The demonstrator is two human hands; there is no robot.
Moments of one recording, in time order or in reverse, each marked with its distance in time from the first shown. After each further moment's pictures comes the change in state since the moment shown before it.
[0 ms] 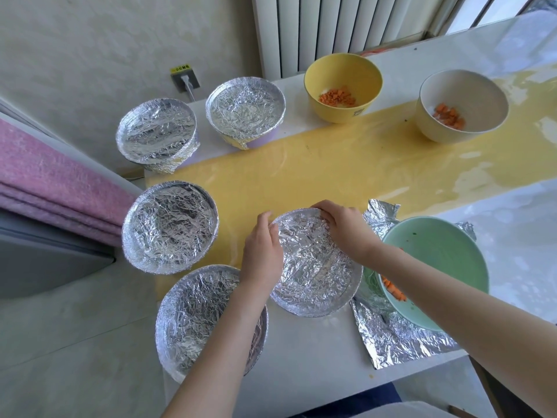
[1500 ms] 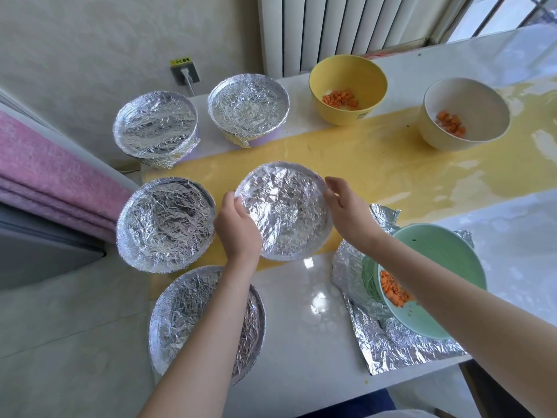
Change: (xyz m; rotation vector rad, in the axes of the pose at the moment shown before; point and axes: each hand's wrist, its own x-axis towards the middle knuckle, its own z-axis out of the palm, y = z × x) left_hand 0.042 -0.002 -0.016 -0.114 0.476 -0.132; right_hand 0.018 -0.015 -0.015 0.198 0.084 0.217
